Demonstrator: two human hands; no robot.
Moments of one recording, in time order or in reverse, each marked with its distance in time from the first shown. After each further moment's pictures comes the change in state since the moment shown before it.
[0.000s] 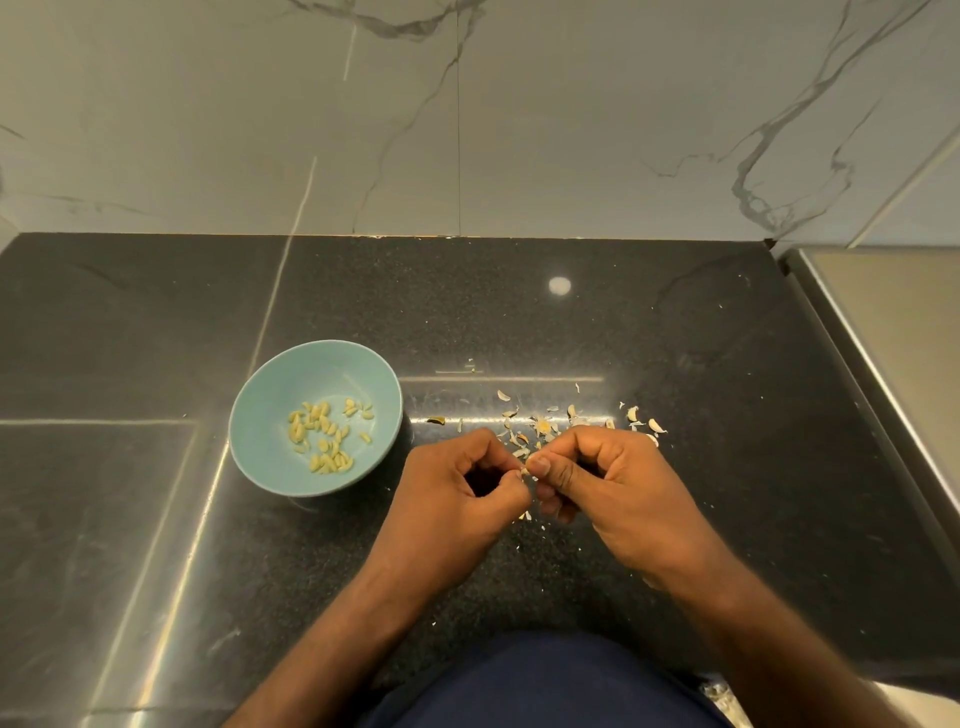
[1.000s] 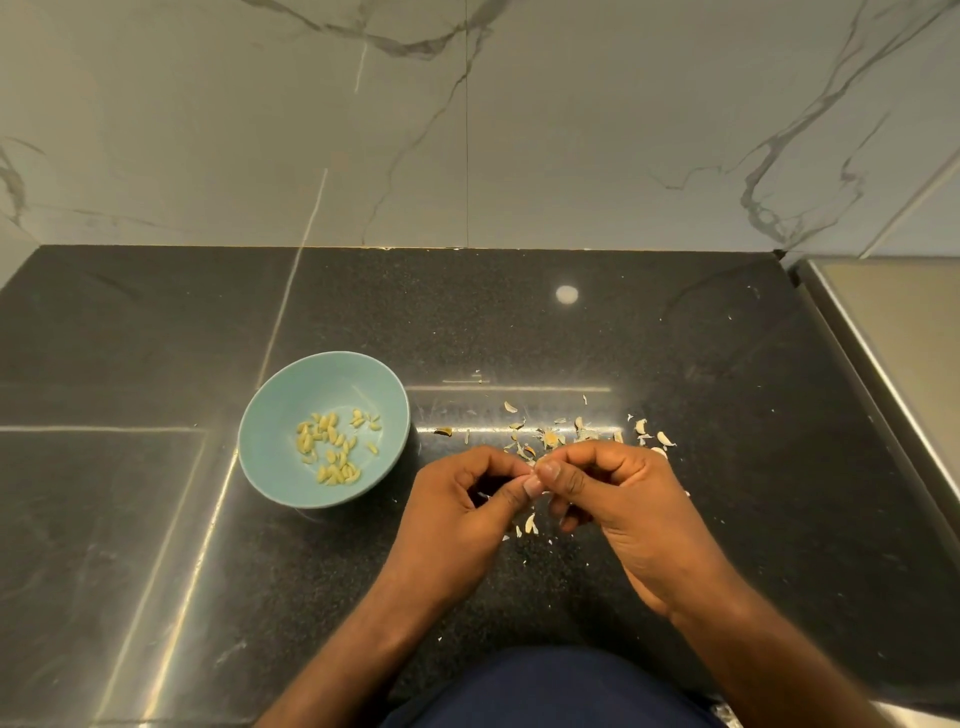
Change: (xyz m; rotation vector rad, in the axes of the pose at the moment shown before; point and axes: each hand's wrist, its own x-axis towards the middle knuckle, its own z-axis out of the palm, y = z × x) left_hand 0.002 -0.011 0.008 -0.181 0.044 -0.052; right_hand -0.001 0.005 0.004 0.253 0.070 0.025
